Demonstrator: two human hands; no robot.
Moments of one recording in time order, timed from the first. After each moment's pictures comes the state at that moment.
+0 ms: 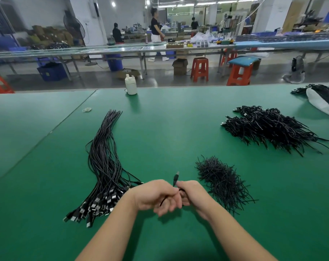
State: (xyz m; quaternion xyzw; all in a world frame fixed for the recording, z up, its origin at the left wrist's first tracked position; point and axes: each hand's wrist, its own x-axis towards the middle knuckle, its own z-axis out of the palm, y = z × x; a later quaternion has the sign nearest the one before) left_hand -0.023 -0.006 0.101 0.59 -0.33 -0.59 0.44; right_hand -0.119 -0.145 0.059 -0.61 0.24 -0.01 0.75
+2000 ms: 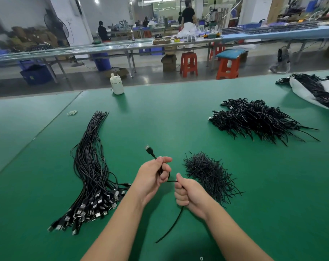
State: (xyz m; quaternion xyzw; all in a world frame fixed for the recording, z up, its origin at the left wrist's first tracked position) left_hand -0.035 -0.062 0.097 0.53 -0.17 -0.36 0.75; right_hand -0.139 -0.175 0.038 -0.48 0.19 -0.01 0.86
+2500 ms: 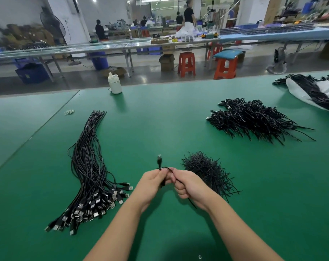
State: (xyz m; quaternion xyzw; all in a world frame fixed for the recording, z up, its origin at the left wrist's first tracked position) left_hand -0.041 -0.052 0.072 0.66 -0.26 -0.32 0.62; right_hand -0.137 -0.179 0.073 -0.61 0.17 -0.01 0.77
